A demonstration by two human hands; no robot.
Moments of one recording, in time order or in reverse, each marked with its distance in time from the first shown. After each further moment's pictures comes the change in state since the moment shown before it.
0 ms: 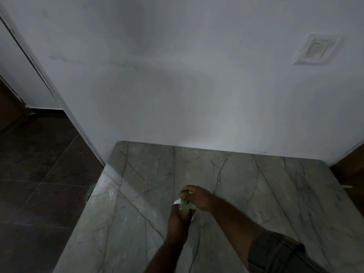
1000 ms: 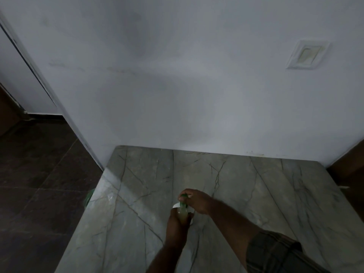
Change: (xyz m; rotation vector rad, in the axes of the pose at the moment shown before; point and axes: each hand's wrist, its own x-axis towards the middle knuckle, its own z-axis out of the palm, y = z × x) left_hand -0.002 0.000 -0.002 0.080 0.009 0.016; right_hand -0.004 0.000 -0.002 -0.023 -0.041 -0.004
